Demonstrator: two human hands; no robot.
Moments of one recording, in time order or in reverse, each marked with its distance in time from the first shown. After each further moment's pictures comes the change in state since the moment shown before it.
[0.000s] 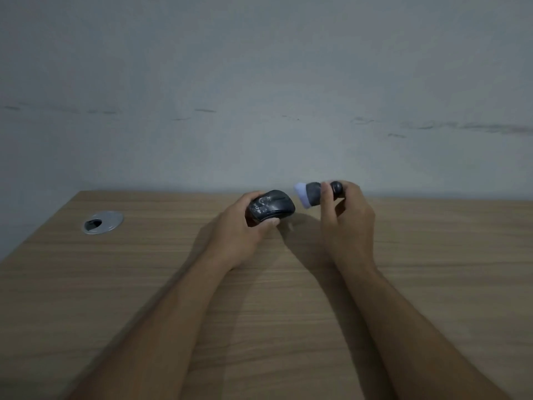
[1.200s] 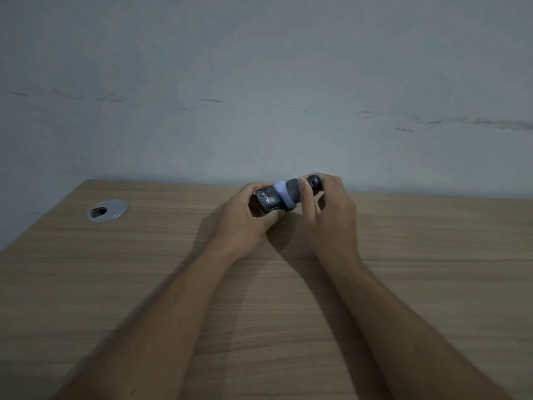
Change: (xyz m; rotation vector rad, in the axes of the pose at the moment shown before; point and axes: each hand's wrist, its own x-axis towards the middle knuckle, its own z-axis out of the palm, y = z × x) left_hand -0.003 0.001 0.006 -0.052 0.064 0.021; right_hand -0.017 -0.017 0.016 -0.059 -0.077 -0.201
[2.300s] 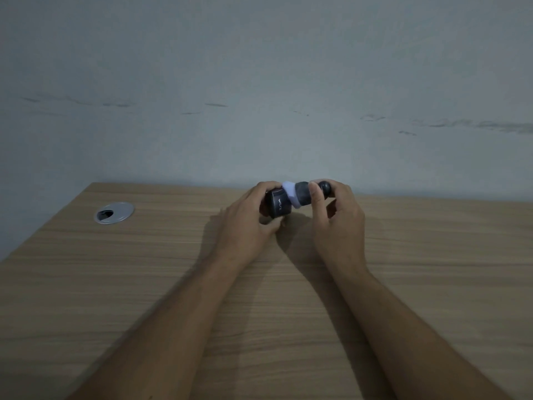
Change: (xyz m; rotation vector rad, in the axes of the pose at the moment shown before) left_hand -0.006 0.004 0.000 0.325 0.088 0.203; right_hand -0.004 -0.002 -0.005 0.109 0.033 0.131
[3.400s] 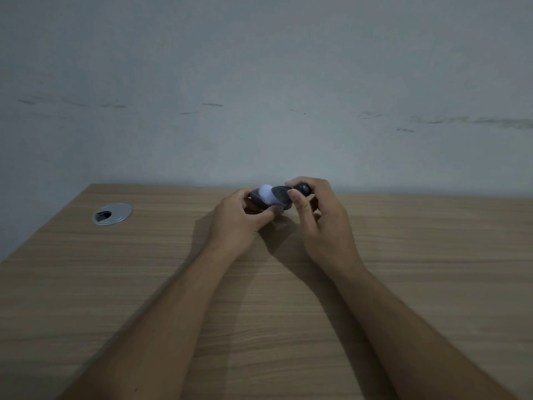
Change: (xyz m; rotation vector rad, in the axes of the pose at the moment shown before) left_hand 0.010 -0.010 -0.001 -0.352 -0.007 -0.304; right_hand -0.004 -0.006 -0.002 0.142 -0.249 -0.119
